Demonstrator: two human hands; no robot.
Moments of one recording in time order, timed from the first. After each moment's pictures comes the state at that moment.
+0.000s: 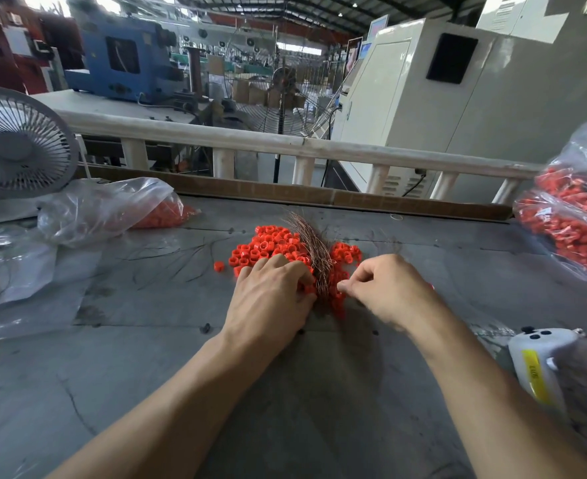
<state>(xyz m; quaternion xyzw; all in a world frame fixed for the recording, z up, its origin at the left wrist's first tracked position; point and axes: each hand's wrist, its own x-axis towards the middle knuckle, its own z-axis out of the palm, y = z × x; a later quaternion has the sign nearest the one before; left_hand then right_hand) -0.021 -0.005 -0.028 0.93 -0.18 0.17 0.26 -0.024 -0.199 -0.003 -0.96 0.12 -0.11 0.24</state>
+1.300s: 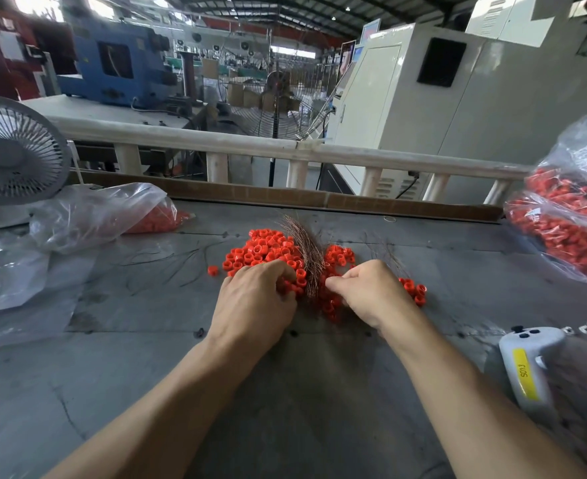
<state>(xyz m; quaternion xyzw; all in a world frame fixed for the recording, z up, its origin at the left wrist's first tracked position) -0.029 0.000 -0.016 0.92 -0.13 0.14 0.34 -0.015 -0.182 -0.009 -0.91 0.18 -0.08 0.36</state>
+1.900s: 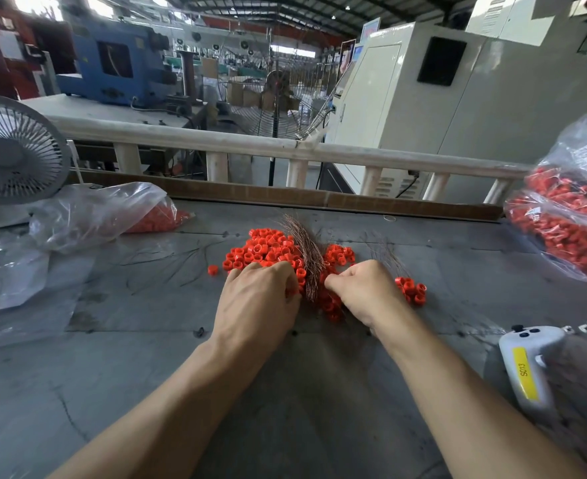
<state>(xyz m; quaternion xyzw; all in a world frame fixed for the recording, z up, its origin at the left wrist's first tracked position) -0.026 -0.004 -0.021 0.93 -0.15 0.20 0.26 -0.017 -0.173 -0.008 -0.90 0.19 -0.08 0.38</state>
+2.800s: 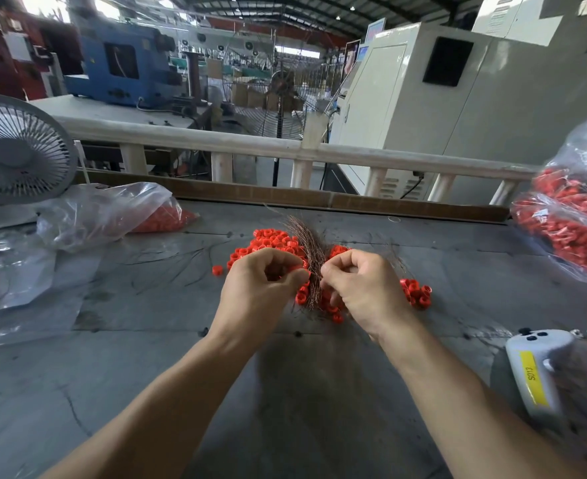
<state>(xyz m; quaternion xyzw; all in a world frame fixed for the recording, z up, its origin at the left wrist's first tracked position) -0.026 0.002 -0.013 0.77 -0.08 0.08 0.63 -0.030 -0.164 -0.005 -0.85 0.06 -0.15 0.51</state>
